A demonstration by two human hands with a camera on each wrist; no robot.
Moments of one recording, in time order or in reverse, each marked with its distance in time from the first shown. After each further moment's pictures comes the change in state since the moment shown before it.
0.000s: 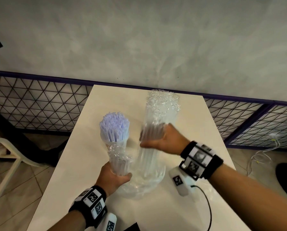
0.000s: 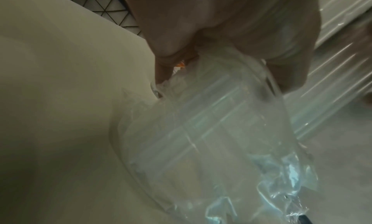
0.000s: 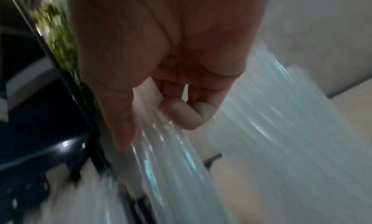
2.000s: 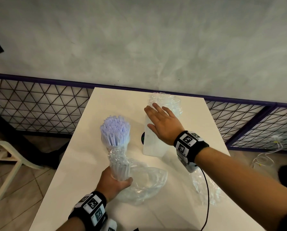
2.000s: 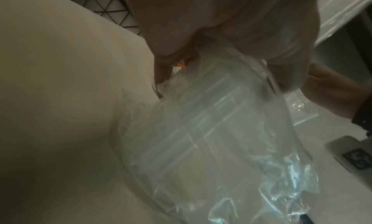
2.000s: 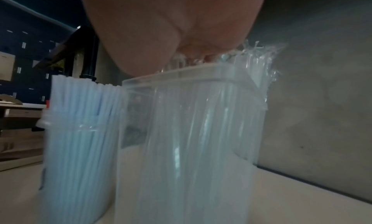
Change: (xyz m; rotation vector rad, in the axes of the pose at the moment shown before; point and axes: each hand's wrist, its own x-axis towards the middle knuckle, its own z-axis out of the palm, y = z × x) left_hand 0.002 -0.006 -0.001 0.000 -0.022 -0.019; right_hand 0.063 0.064 -0.016 -1.123 0.234 -0.361
